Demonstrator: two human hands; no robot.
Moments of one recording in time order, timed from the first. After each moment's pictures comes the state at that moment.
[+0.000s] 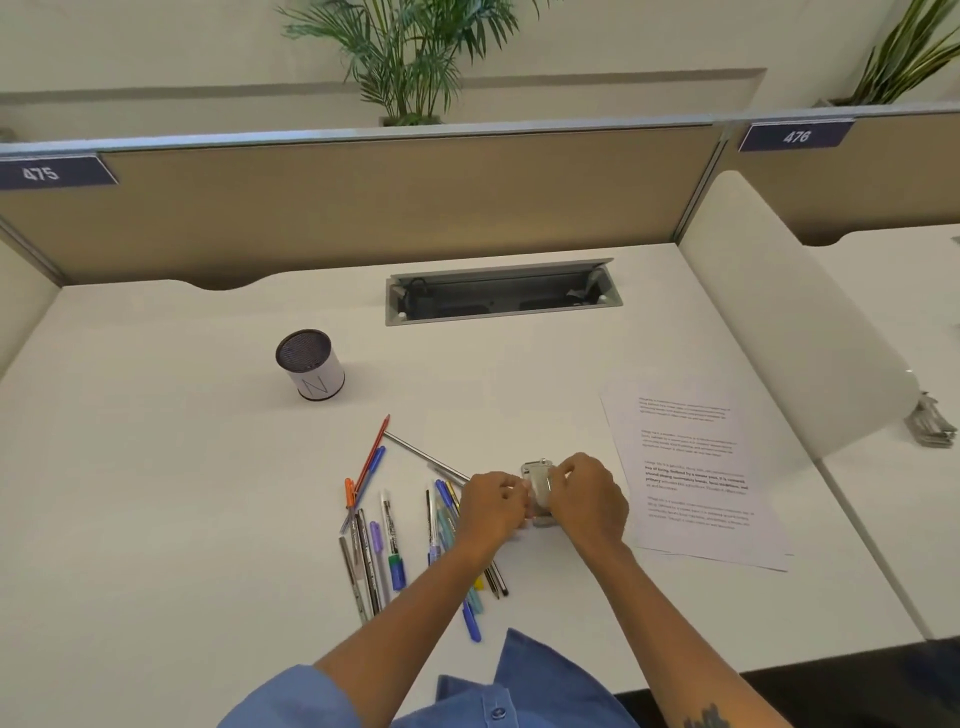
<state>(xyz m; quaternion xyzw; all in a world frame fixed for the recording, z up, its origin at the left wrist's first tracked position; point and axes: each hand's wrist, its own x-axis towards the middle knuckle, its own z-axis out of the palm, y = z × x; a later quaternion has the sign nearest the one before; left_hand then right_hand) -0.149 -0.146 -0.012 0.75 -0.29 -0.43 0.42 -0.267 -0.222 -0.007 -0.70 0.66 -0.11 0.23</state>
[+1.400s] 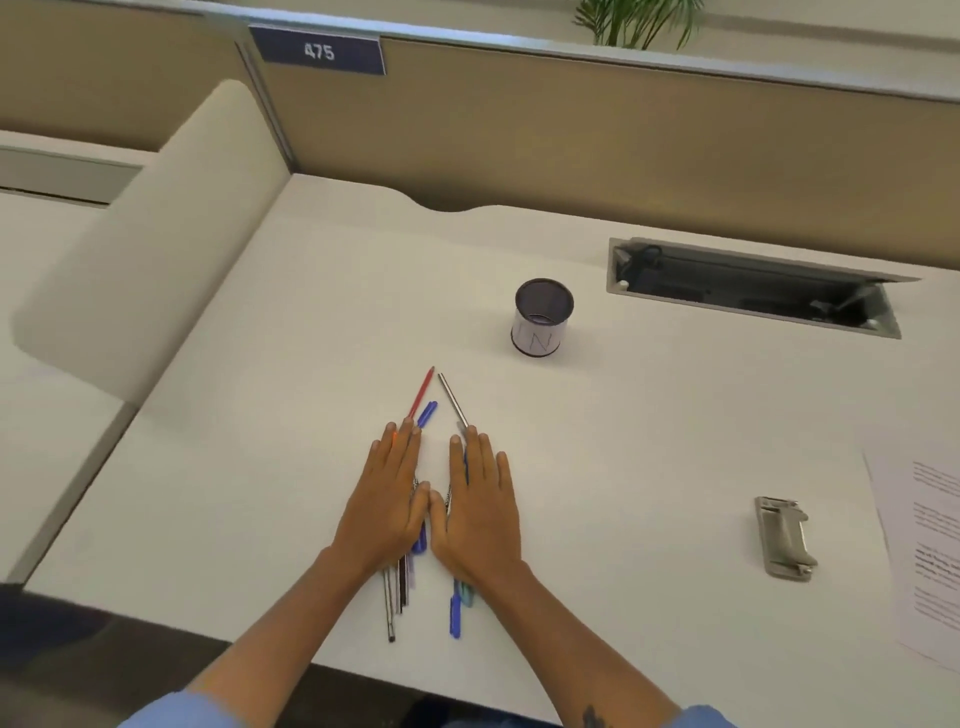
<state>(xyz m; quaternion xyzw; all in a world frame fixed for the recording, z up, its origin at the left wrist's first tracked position) 0.173 0.134 -0.090 0.84 -0.47 -0.15 0.22 0.044 0.020 -0.085 -0.93 0.29 -0.07 0.23</state>
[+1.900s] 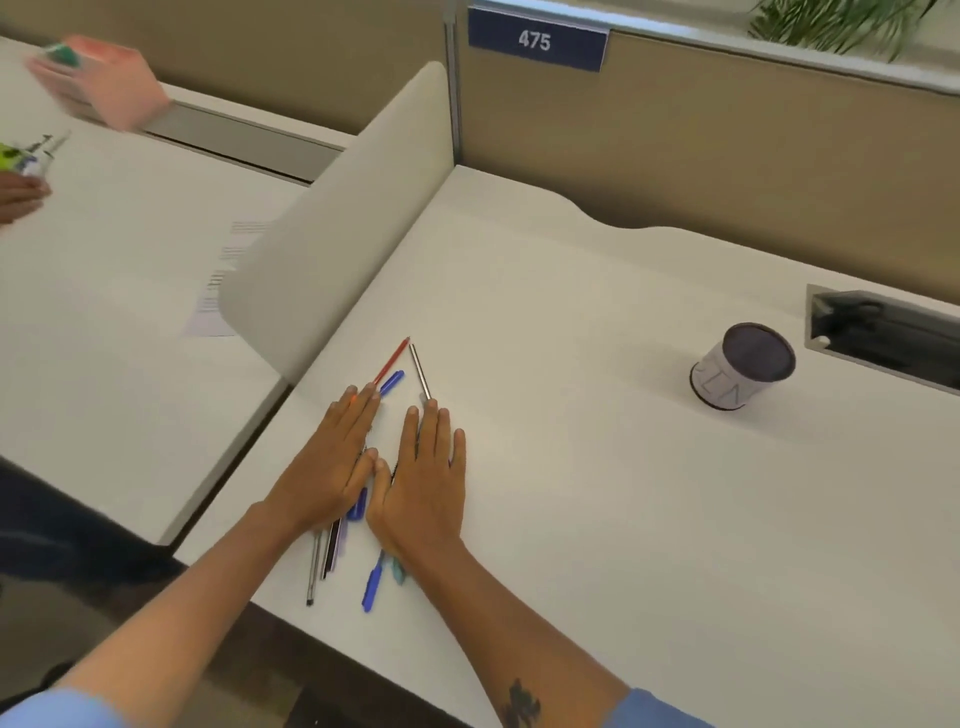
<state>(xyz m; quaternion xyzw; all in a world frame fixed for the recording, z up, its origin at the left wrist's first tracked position) 0.387 0.308 -0.077 0.87 -0.43 -0.14 0.20 0.271 0.185 -0.081 -0.93 0.24 -0.06 0.26</state>
